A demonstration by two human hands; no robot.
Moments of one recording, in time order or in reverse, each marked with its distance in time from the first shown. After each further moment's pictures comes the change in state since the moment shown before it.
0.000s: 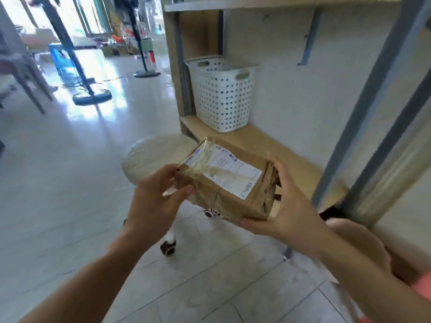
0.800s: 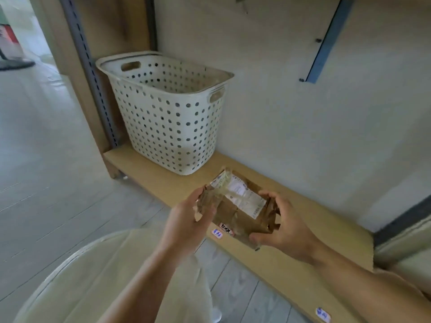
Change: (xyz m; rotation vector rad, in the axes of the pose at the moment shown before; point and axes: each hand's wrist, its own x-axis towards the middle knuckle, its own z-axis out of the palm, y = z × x) left_hand 0.358 -0.271 0.100 -0.079 -0.521 -0.118; right_hand 0.336 0.158 0.050 -0.117 0.265 0.482
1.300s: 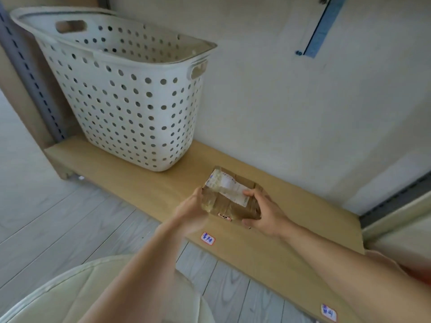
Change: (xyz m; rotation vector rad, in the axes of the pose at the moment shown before) left_hand 0.112 -0.080 0.060 0.277 -0.542 -0.314; right_hand 0.095 0.092 0.045 -0.361 -0.032 0.245
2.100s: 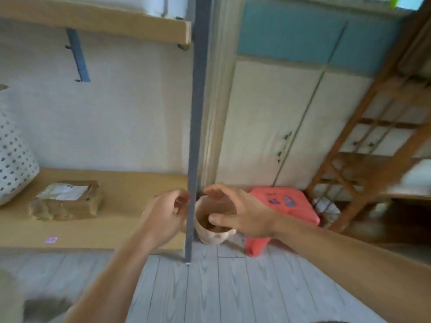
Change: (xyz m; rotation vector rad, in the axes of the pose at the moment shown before) left_hand -0.250 0.261 0.219 0.092 0.151 0.719; right_hand -0.428 0.116 -0.211 0.202 0.188 -0.042
